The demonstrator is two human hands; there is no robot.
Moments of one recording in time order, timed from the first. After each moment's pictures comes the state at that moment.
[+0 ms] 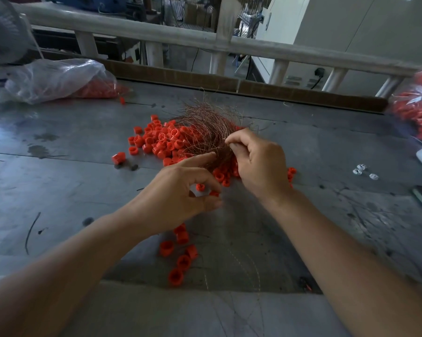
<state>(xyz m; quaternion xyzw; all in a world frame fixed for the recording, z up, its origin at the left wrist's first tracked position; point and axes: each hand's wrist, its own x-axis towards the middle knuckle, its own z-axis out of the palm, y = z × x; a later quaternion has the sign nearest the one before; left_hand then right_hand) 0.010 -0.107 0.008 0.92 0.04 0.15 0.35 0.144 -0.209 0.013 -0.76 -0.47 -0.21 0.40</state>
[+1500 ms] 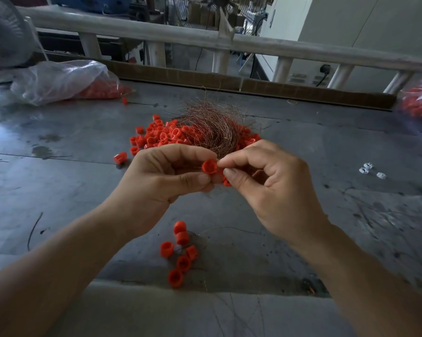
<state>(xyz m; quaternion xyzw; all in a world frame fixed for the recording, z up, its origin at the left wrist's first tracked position) -0.006 -0.108 0.023 0.61 0.00 0.20 0.77 0.091 -0.250 0.041 -0.70 -0.53 -0.05 0.49</state>
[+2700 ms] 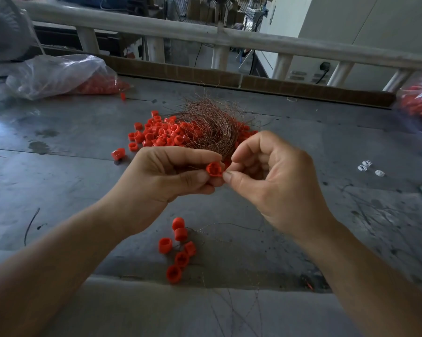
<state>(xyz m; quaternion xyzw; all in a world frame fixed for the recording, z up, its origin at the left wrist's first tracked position) -0.009 -0.110 0.024 0.63 0.02 0.19 0.75 0.088 -0.251 0.046 -0.70 -0.48 0.03 0.53</state>
